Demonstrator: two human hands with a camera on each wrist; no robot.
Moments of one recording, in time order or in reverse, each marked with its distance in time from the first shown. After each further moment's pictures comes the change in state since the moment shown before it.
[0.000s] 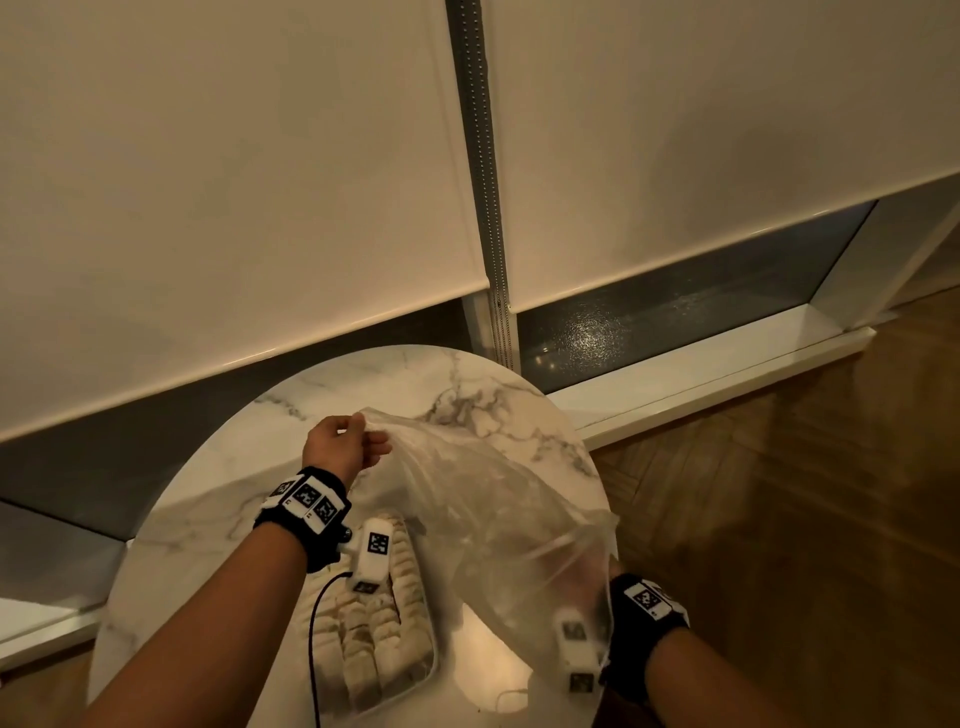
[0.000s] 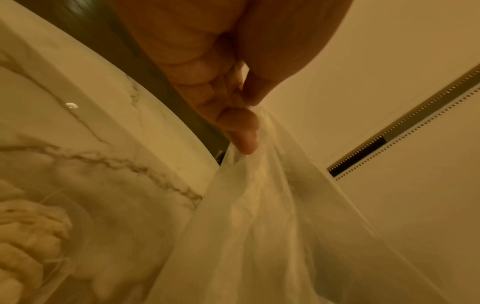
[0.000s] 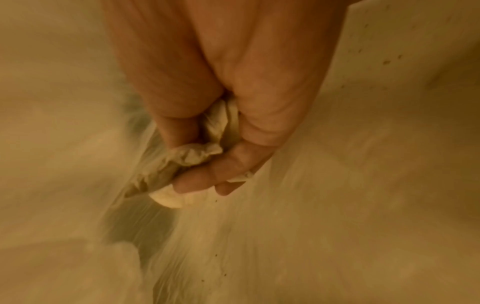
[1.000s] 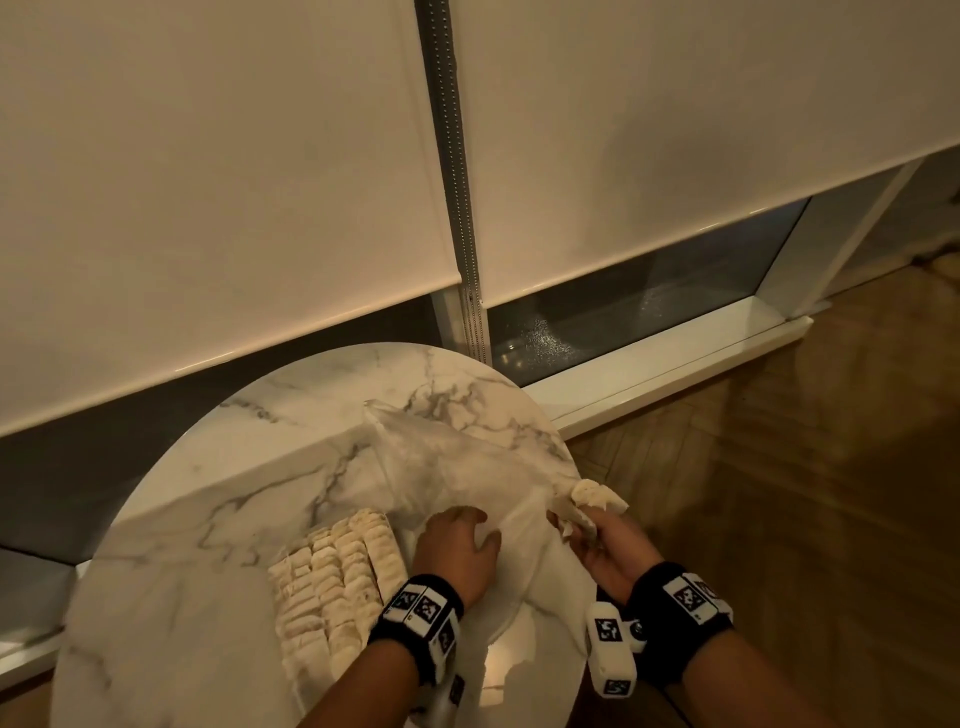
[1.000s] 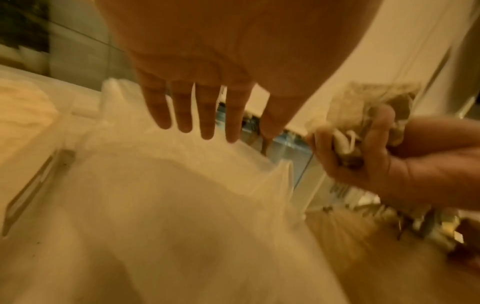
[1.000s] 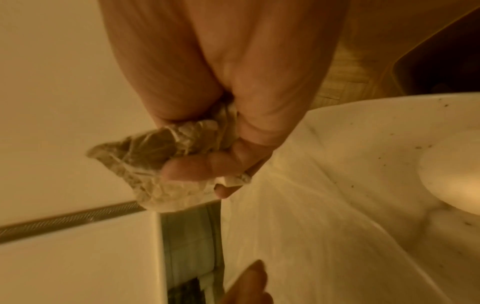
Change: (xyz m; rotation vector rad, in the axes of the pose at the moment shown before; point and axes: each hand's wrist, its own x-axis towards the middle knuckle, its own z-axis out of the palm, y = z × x) left_hand -0.126 -0.100 0.066 1.041 -0.482 0.367; right_hand -0.036 -0.016 -0.025 0.309 0.041 -0.146
